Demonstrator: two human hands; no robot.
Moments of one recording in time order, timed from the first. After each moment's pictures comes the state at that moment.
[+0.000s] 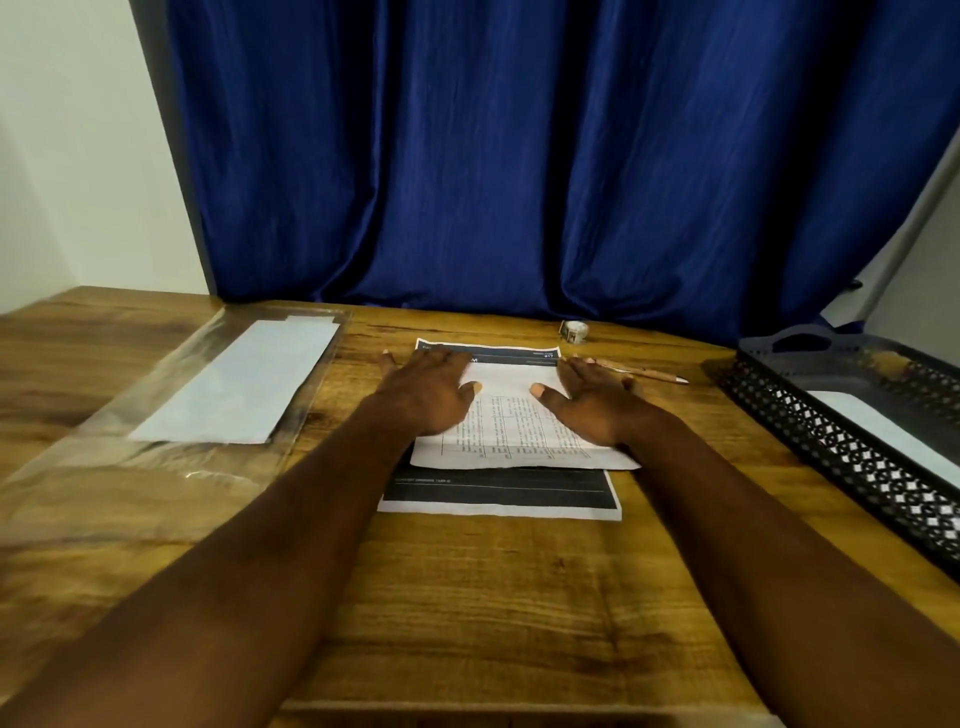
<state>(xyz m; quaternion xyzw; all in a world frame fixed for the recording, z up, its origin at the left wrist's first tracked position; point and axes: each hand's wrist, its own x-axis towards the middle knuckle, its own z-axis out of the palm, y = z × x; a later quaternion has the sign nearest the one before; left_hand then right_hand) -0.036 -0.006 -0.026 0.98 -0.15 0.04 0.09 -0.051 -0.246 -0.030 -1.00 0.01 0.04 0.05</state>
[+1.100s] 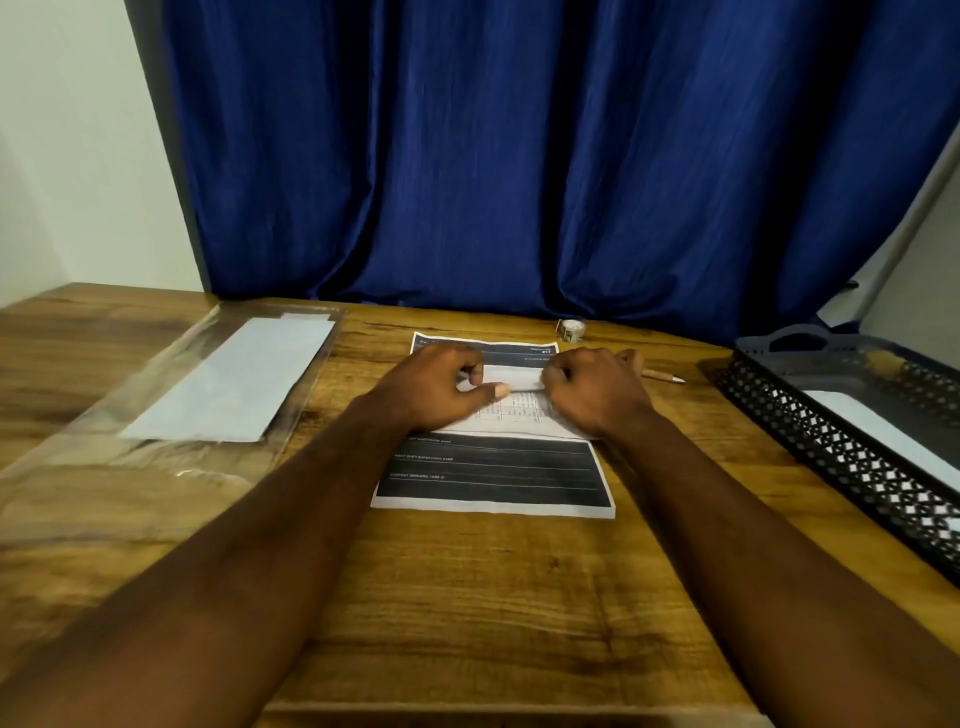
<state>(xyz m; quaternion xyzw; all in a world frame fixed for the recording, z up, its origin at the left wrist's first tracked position) -0.030 -0.002 -0.031 0.93 -0.26 0.09 0.24 -0.067 -0.232 -0.017 -0.98 -0.03 -0.17 0.09</state>
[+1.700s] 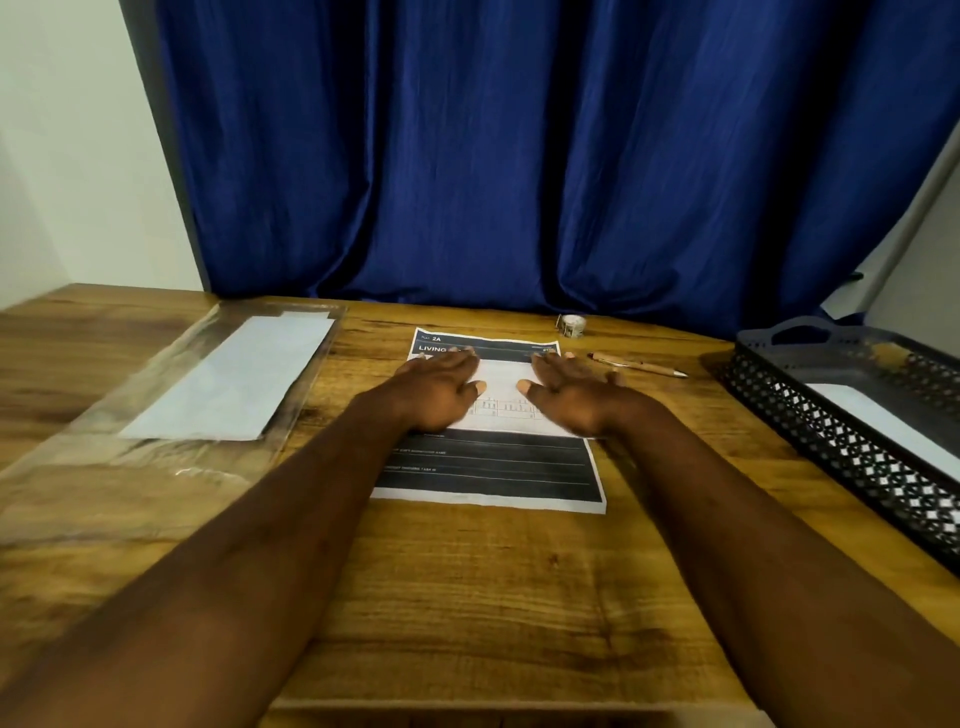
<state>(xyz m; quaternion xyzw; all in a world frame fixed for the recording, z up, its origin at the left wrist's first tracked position) -0.029 -0.004 -0.032 0.97 -0.24 -0.03 0.09 -0.056 -0.231 -0.022 -0.99 -0.04 0.08 0.07</state>
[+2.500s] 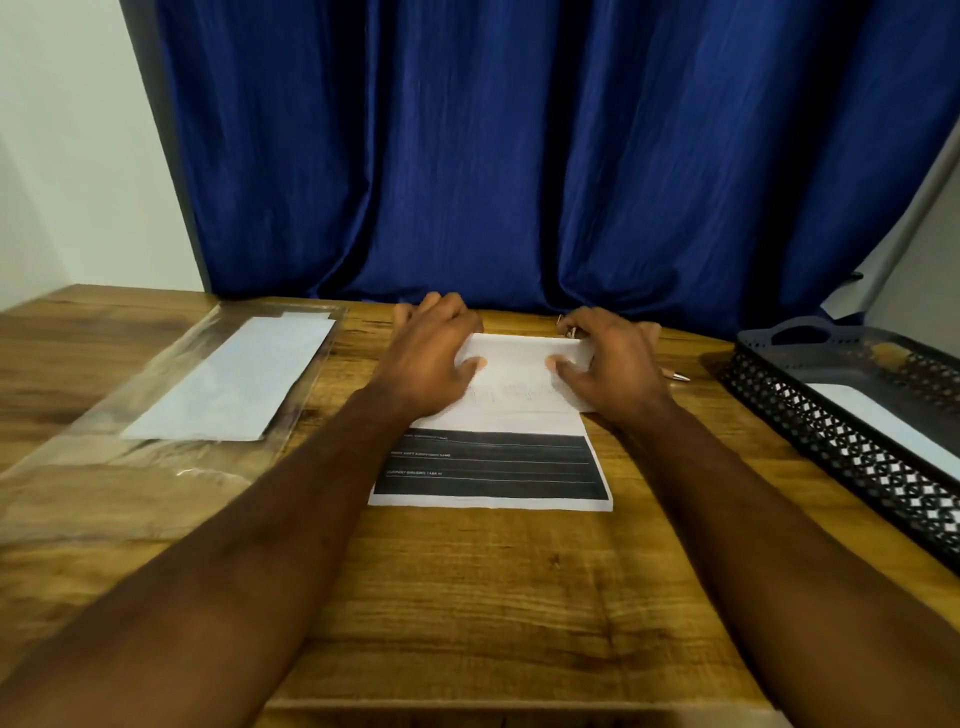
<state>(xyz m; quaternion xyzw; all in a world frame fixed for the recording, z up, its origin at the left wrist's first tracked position) -0.033 -0.005 -0.015 0.90 -0.26 0.31 0.12 -0.057 -0.255 -0.016 -0.93 -0.09 -0.31 0.17</state>
